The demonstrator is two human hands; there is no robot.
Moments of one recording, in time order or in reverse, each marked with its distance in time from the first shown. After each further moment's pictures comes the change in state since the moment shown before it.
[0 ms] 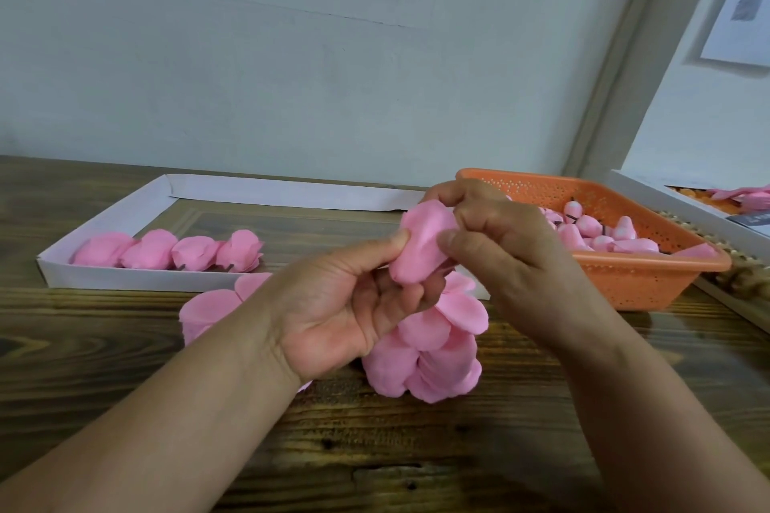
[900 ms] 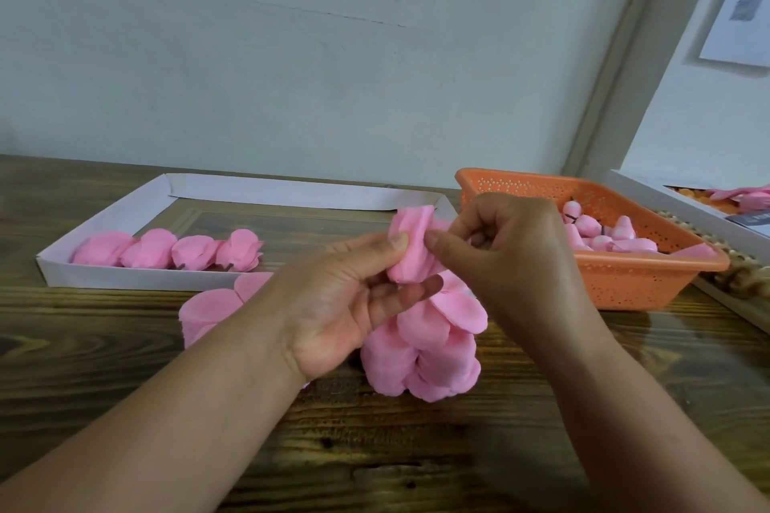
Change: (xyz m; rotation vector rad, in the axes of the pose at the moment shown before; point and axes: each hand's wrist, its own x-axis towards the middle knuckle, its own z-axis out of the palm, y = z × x) left_hand 0.000 -0.005 0.001 0.112 0.106 0.157; right_hand -0.001 -0.006 0.013 -0.225 0.354 0.140
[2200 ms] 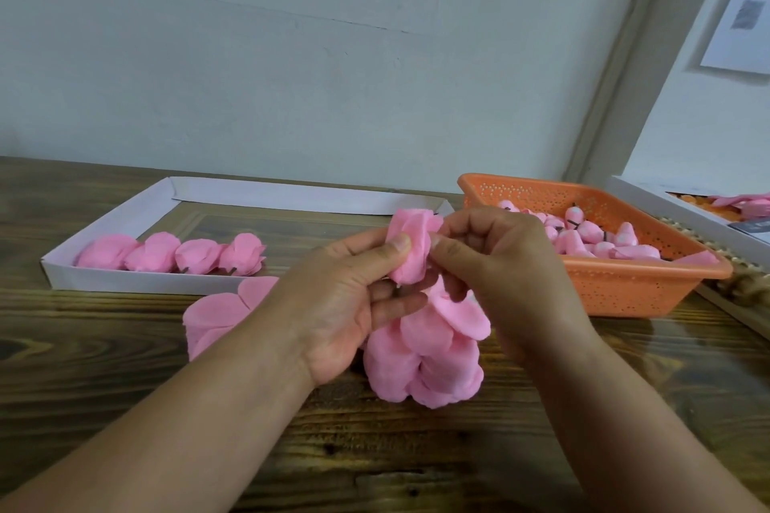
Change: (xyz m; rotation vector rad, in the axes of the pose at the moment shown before) left_hand 0.001 -0.003 -0.001 0.149 0.070 0.116; right_hand 0.000 0.007 0.008 0.457 -0.167 0.158
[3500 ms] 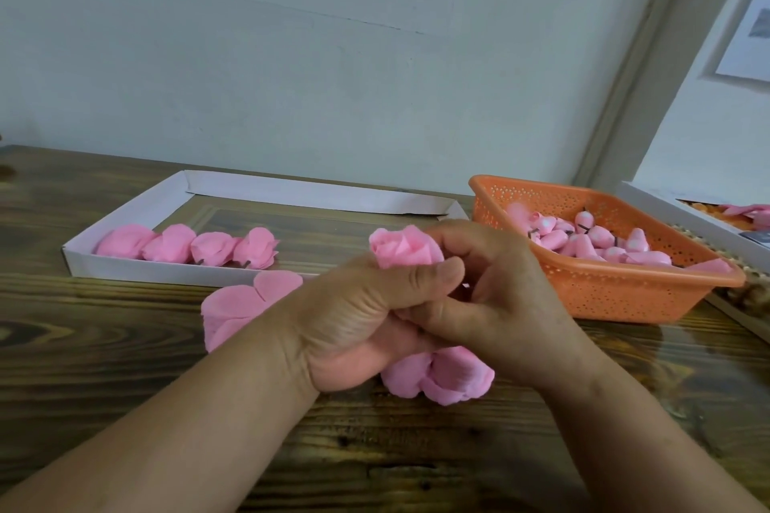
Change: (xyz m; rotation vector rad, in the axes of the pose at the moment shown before) left_hand -0.006 -0.001 -0.004 0.148 -0.208 -0.064; right_hand -0.014 -0.010 0.011 -0.178 -0.293 -0.350
